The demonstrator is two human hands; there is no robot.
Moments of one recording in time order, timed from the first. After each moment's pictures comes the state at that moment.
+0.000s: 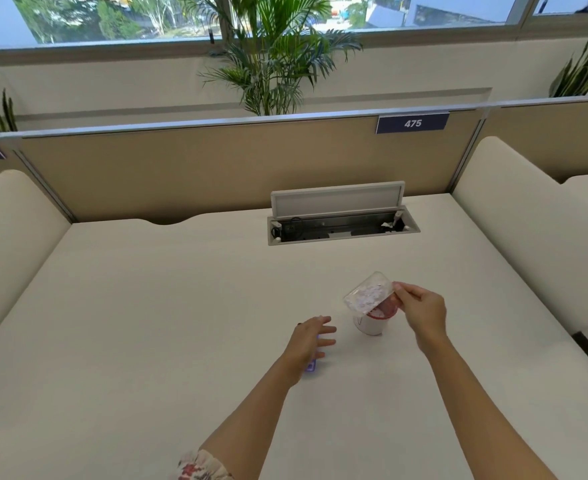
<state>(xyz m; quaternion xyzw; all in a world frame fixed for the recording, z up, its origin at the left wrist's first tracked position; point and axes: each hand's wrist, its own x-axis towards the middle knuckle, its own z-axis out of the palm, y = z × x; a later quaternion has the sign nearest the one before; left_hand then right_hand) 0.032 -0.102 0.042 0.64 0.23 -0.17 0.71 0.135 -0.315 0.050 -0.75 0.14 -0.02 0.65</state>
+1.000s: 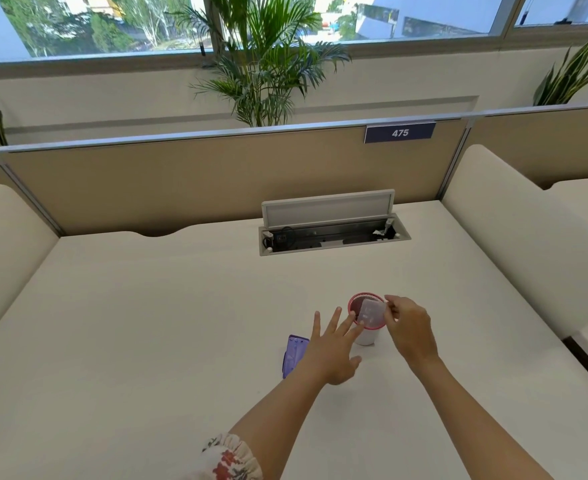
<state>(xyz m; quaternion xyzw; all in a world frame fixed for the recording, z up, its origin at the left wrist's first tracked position) 0.062 -0.150 0.042 0.98 -0.13 -0.15 0.08 0.128 -0.323 0.041 -0.93 -0.08 -0.16 0.33</state>
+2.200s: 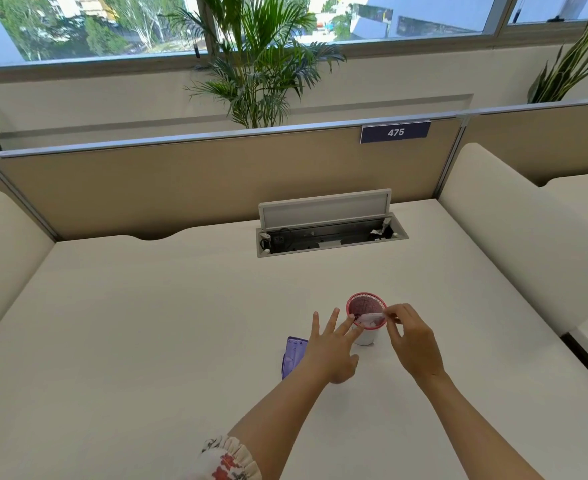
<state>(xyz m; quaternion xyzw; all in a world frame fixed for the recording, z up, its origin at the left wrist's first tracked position) 0.067 -0.153 0.049 0.98 -0.12 -0.17 0.05 0.109 -0.338 0.026 -0.91 -0.17 -0.20 0.33</state>
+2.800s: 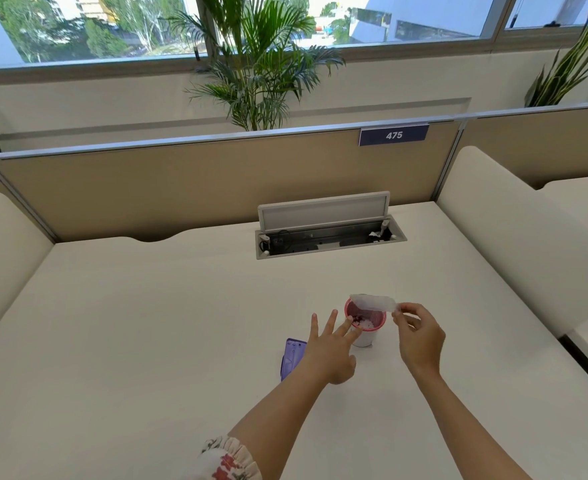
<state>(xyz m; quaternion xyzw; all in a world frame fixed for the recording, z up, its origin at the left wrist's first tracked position) 0.066 -0.153 0.053 0.98 -0.12 -0.18 0.06 0.110 -0.333 0.032 -0.81 0.09 -0.13 0.57</state>
